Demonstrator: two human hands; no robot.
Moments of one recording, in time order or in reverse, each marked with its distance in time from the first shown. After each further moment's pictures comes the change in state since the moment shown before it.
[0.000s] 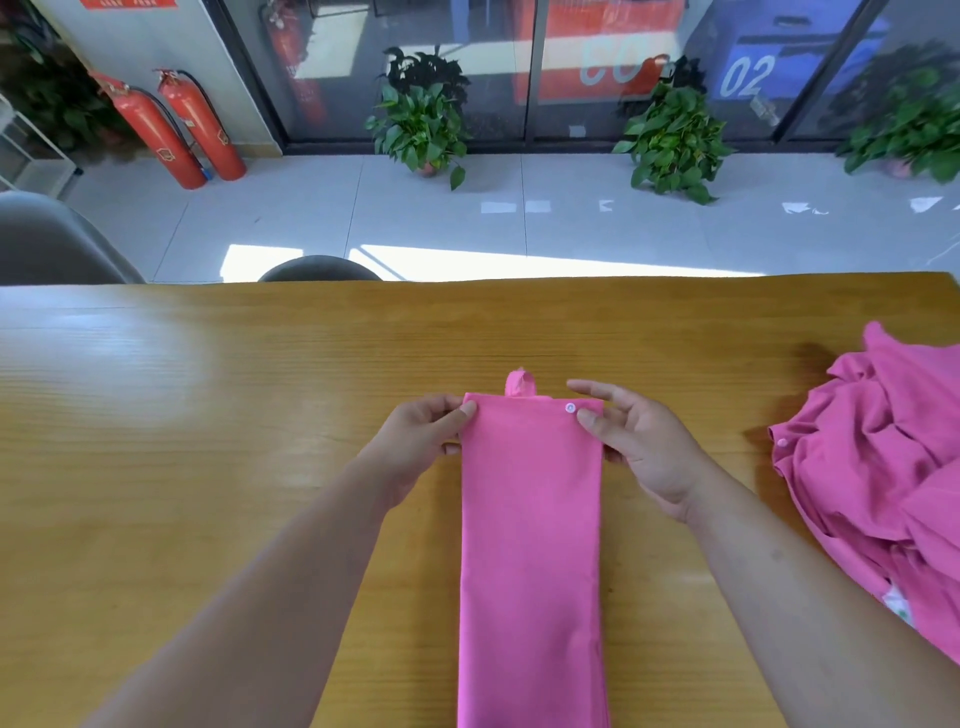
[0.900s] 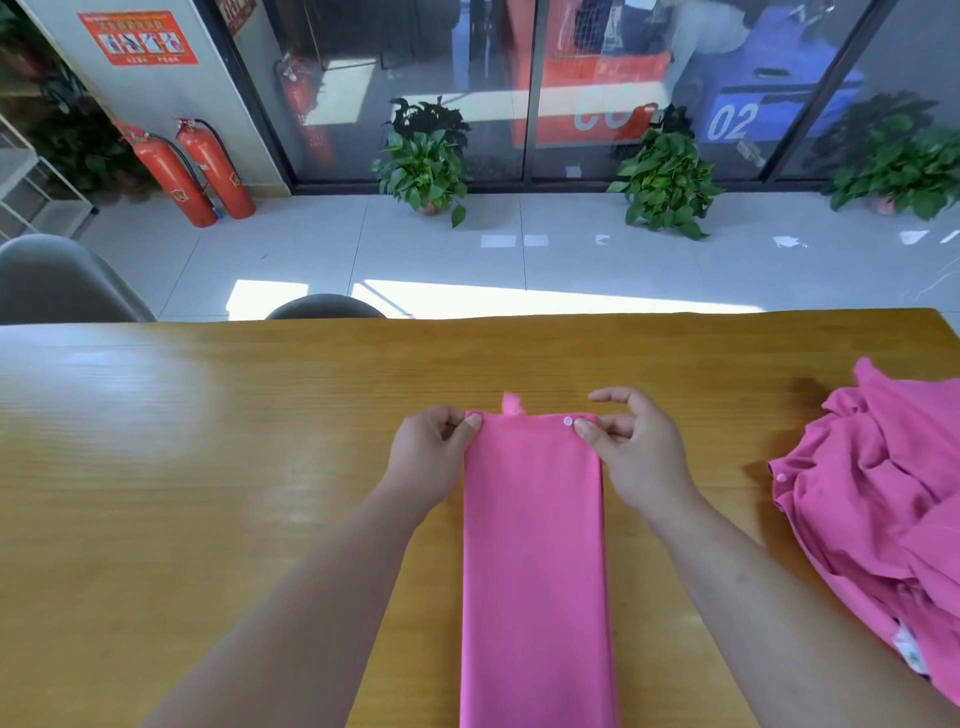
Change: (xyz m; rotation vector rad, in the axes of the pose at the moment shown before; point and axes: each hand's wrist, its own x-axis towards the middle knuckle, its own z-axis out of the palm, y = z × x) left_hand 0.009 0.019 0.017 0.382 0.332 0.198; right_hand 0.018 -0.008 0.013 -0.336 0.394 -0.231
